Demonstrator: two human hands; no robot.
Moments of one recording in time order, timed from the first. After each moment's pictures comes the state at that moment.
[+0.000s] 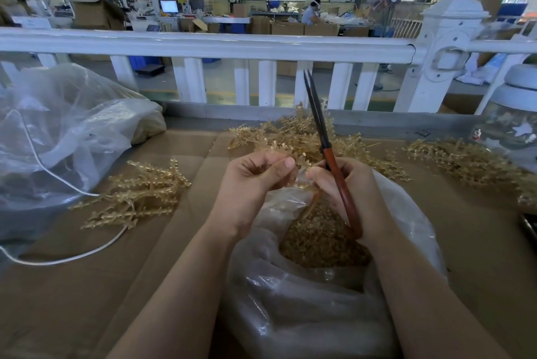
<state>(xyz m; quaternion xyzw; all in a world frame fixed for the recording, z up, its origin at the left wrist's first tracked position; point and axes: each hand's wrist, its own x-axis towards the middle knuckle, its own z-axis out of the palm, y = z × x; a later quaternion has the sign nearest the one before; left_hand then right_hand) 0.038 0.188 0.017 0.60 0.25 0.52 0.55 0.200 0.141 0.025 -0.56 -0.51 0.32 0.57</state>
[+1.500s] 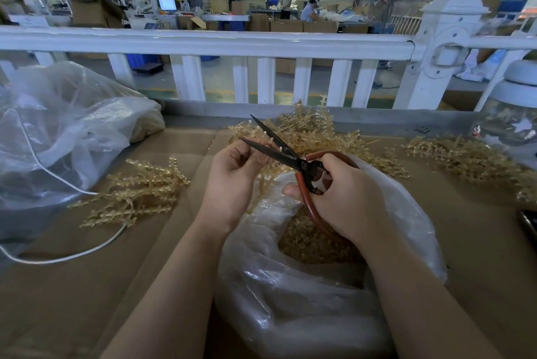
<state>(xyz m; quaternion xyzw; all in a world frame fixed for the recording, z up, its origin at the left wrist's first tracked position) 0.028 0.188 0.026 0.62 0.30 0.57 0.44 0.201 0.138 0.013 -0.65 -0.66 -0.02 0.37</state>
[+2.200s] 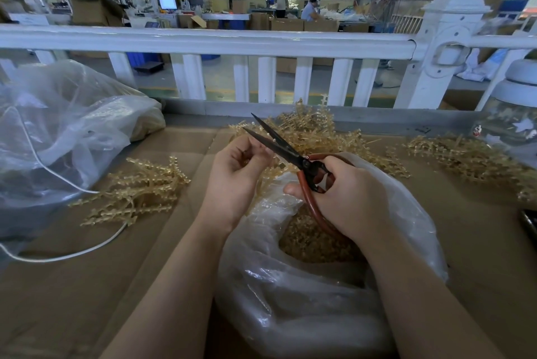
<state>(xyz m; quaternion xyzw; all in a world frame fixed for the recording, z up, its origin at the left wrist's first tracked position) 0.028 0.187 0.028 0.64 0.29 0.57 0.43 0.201 0.138 0.011 -0.67 -0.65 -0.04 0.37</state>
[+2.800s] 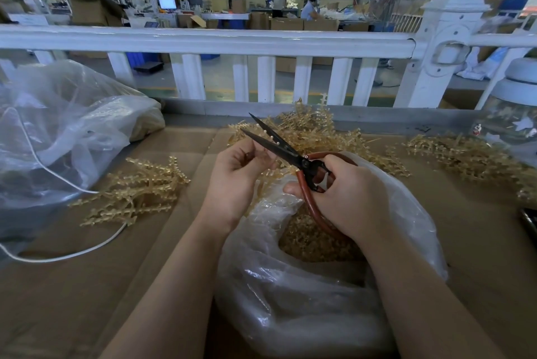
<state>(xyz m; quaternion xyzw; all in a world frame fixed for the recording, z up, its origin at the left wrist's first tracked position) 0.030 0.182 0.032 0.64 0.28 0.55 0.46 0.202 0.137 0.012 -0.65 -0.66 -0.07 0.37</state>
